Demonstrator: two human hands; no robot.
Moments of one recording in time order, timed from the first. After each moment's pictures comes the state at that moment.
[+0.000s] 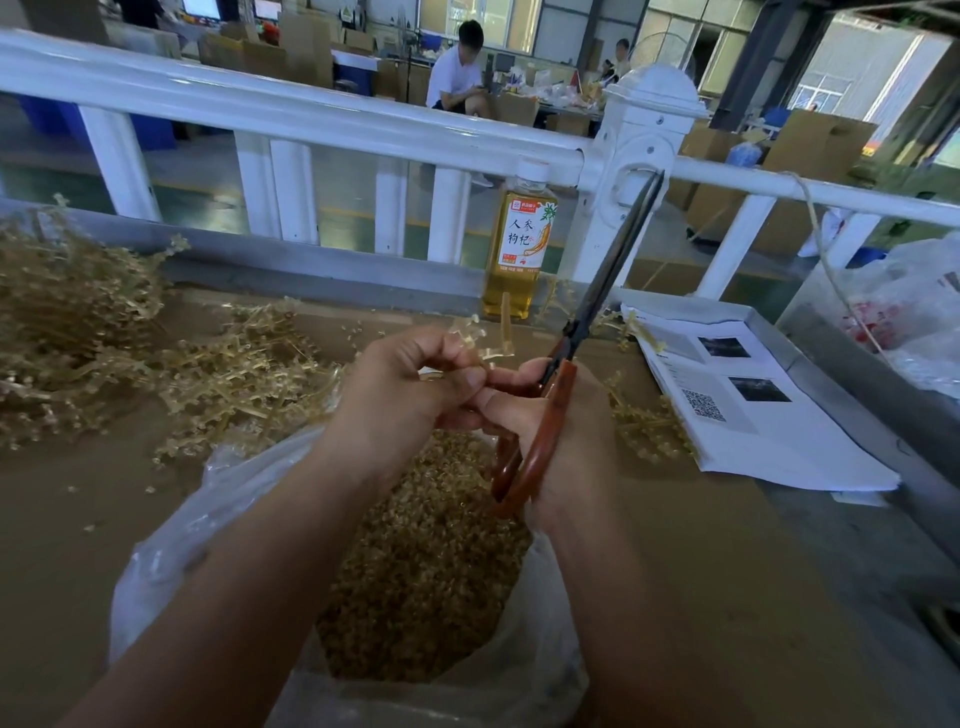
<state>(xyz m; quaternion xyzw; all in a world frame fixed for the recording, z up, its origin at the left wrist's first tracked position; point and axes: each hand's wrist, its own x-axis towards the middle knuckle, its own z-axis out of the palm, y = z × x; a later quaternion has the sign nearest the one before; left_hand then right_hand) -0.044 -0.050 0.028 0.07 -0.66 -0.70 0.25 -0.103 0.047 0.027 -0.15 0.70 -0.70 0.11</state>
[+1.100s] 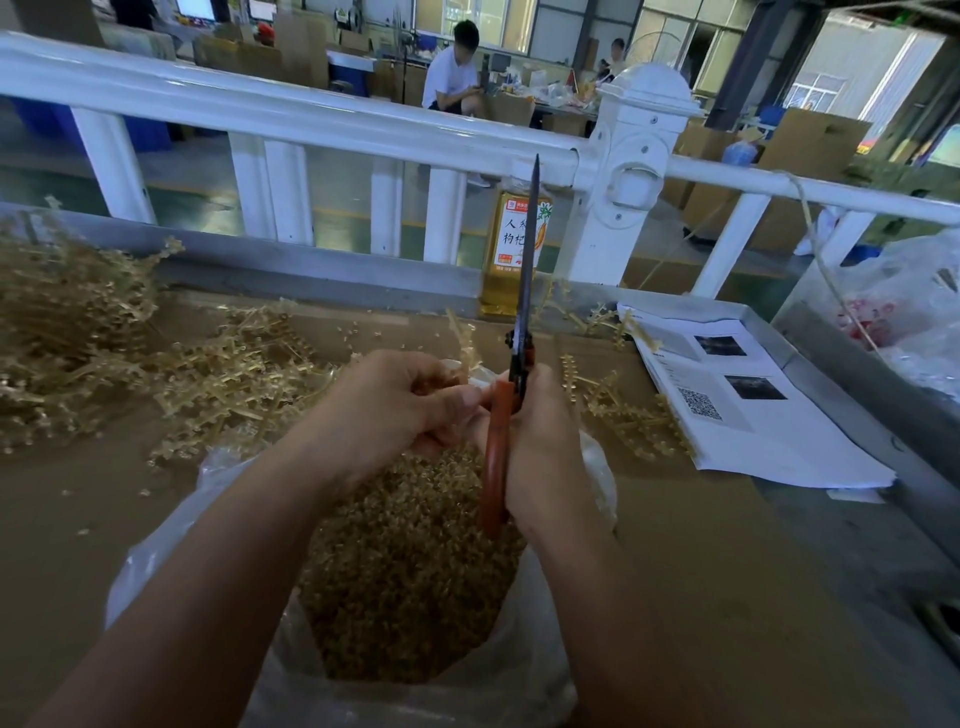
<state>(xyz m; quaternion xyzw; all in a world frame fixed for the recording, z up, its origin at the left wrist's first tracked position) -0.036 -0.067 0.026 0.12 -0.78 -0.60 0.12 -0.089 0.040 0.019 -0.22 0.70 -0.67 0.08</state>
